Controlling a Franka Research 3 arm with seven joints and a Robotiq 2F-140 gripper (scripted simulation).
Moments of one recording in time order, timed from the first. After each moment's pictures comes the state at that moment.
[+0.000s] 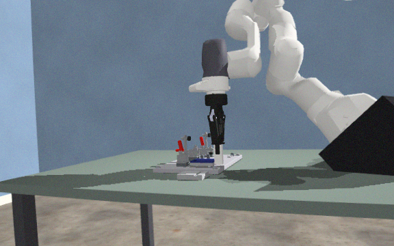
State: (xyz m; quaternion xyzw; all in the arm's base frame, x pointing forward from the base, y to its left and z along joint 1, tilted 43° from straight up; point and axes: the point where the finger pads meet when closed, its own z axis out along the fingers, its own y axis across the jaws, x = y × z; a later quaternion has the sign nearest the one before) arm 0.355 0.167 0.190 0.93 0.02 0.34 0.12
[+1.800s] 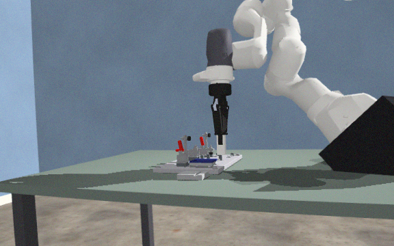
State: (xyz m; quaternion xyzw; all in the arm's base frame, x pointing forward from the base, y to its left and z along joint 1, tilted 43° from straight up) arm 0.324 0.179 0.204 0.93 0.02 0.35 0.11
